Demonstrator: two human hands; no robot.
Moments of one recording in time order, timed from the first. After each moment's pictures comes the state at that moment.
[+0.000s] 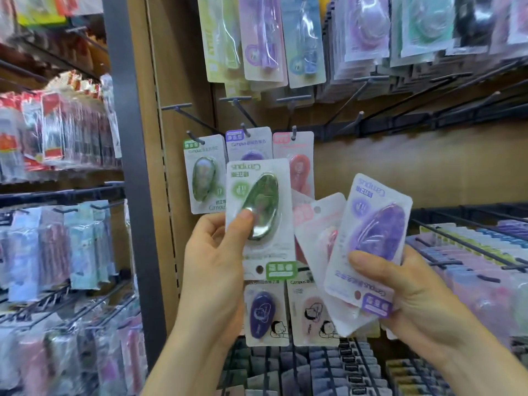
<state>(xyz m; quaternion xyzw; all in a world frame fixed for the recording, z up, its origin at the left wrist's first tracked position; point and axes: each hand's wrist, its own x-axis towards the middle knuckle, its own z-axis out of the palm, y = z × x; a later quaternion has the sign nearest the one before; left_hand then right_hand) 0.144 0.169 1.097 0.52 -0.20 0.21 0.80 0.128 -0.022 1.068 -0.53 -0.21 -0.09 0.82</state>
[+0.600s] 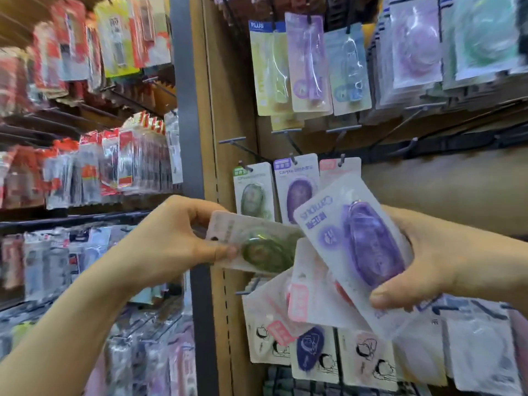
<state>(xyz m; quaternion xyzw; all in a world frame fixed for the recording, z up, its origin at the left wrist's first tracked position) 0.131 0.288 1.176 0.85 -0.29 0.25 0.36 0.128 -0.010 1.162 -0.78 -0.41 -0.01 0.48</state>
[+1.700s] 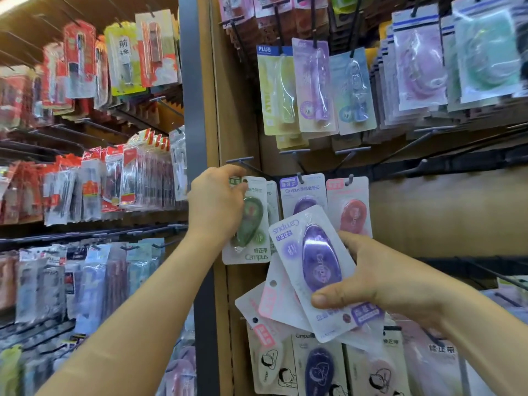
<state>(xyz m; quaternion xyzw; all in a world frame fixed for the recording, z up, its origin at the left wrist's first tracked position) 0.225 0.254 1.221 0.76 -0.11 0.58 0.29 0.168 0.034 1.151 -0.79 -0.31 -0.04 0.52</state>
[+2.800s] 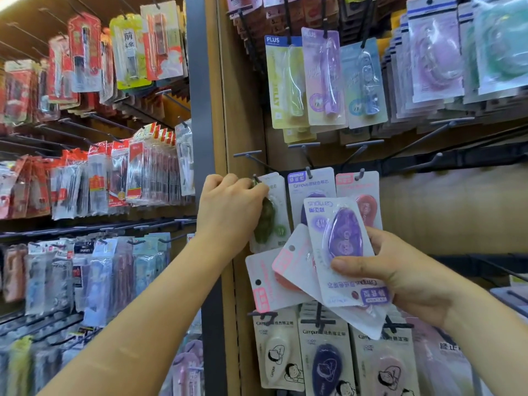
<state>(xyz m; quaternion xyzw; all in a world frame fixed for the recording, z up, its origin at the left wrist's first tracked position) 0.248 0.265 1.202 0.76 -0.11 0.62 -0.17 0.192 0.029 1.141 -0.68 -0.31 -0.02 0.67</state>
